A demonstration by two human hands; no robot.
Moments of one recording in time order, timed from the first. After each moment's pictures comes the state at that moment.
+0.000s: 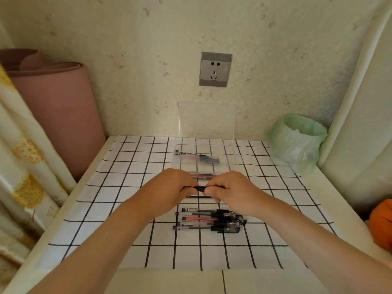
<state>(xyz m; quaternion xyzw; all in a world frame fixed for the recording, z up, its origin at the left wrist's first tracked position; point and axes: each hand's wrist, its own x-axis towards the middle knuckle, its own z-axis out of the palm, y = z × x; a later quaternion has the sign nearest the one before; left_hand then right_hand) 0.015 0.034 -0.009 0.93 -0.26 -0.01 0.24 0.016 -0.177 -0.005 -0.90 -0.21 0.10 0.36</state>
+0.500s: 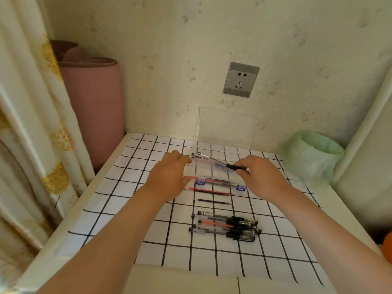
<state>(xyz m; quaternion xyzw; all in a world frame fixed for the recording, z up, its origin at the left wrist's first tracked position) 0.040 0.072 -0.026 0.97 -0.10 0.12 0.19 0.063 -0.182 0.009 -0.97 -0.16 -0.06 0.15</state>
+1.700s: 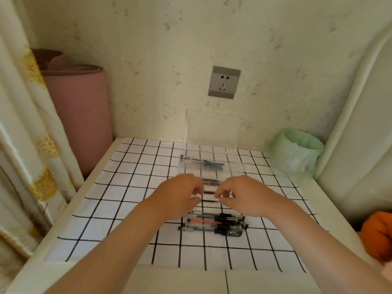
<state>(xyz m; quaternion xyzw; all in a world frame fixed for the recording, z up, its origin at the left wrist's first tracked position) 0.005 0.034 -0.017 0.95 -0.22 0.03 0.22 0.018 -0.183 0.015 -0.96 -0.24 0.09 0.11</state>
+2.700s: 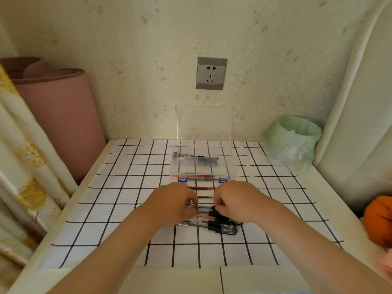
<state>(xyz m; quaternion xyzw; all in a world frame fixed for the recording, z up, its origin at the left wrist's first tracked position) -0.001 0.021 -0.025 0.97 -0.21 -0.05 0.14 0.009 -0.184 -0.007 -0.96 -0.25 0.11 0.00</state>
